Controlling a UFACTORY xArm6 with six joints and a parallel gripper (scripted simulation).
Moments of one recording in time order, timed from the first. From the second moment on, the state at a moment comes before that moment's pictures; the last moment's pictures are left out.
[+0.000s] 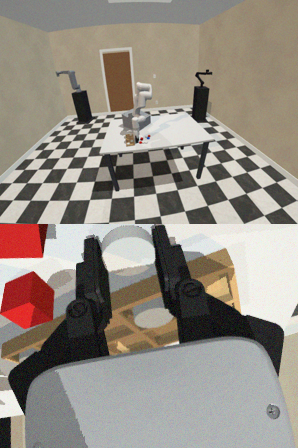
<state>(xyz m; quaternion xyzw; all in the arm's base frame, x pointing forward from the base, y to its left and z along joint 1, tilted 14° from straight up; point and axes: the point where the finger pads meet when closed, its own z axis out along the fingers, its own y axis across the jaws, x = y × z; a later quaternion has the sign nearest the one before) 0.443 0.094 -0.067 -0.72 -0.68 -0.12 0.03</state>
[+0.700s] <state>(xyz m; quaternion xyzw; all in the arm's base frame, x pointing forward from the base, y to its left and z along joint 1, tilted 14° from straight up) 0.430 0.073 0.028 -0.72 -0.68 -0.12 0.03</state>
